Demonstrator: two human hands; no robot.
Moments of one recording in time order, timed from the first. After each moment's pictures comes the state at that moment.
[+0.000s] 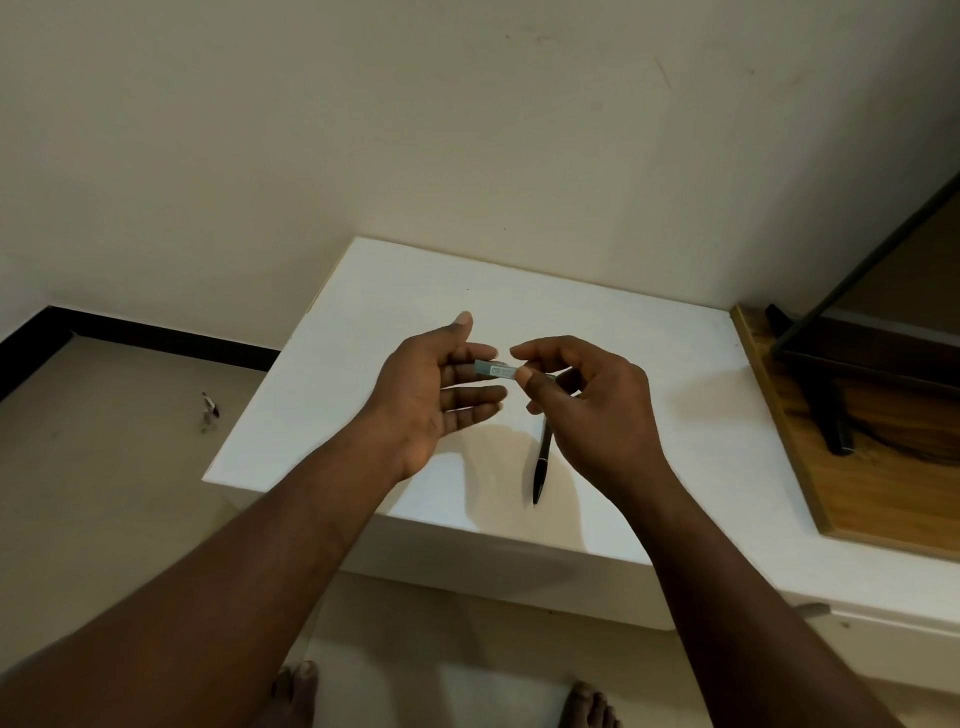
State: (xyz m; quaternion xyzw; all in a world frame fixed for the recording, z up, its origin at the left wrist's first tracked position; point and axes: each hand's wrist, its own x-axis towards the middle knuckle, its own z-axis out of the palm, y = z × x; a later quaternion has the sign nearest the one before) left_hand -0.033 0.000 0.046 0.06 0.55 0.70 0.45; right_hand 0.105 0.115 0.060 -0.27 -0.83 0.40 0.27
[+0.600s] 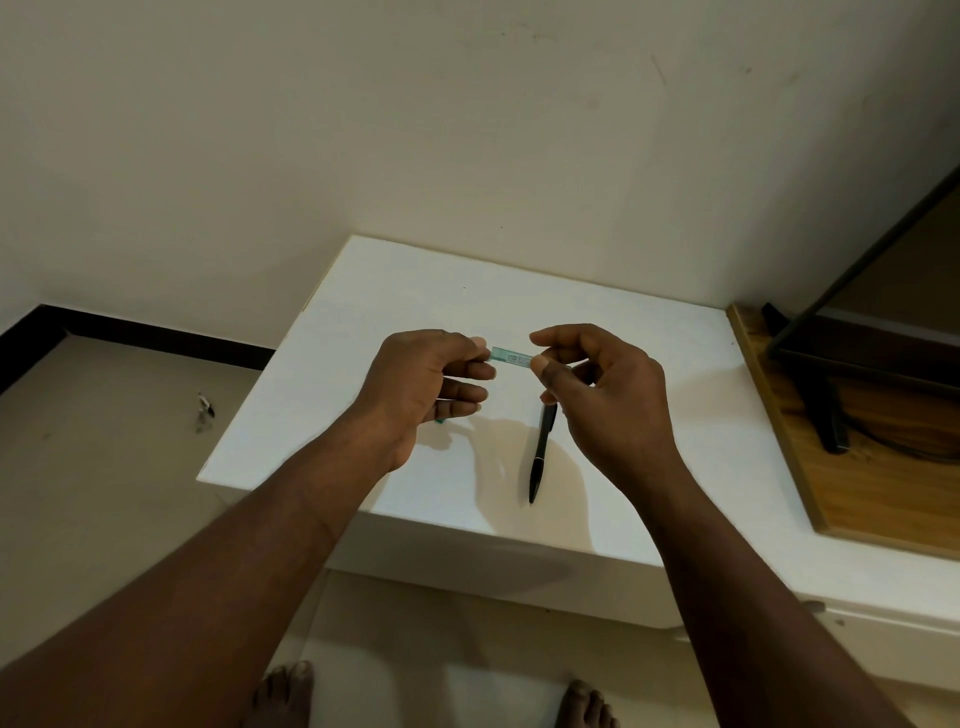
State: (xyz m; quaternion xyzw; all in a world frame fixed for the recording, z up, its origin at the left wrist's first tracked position) left_hand -0.038 0.000 0.046 0.13 0.64 0.66 0.37; right_hand 0.109 0.123 0.067 -0.30 -0.81 0.42 0.29
